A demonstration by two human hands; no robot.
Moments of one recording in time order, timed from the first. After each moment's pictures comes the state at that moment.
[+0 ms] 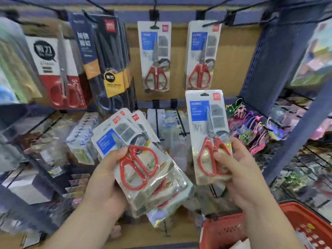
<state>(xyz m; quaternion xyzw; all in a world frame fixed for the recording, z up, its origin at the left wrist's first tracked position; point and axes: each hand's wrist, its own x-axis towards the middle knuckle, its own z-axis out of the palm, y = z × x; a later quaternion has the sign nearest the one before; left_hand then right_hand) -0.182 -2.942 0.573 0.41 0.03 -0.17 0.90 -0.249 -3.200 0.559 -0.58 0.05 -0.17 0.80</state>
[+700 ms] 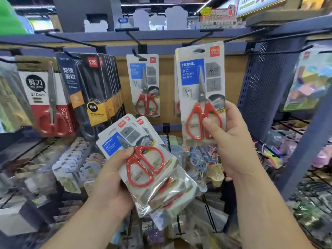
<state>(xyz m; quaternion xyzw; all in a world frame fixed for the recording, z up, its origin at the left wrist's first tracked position) -0.153 -3.014 0.612 0.38 0.02 -0.17 0.91 -0.171 -3.249 0.643 -0.64 -0.10 -0.30 0.70</state>
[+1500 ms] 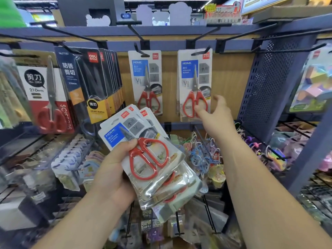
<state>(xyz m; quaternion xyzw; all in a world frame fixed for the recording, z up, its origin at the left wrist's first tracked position) -0.139 -3.020 0.617 0.37 -0.02 -0.16 0.91 -0.088 -3.272 0.653 -0.83 0.16 -0.26 0.47</state>
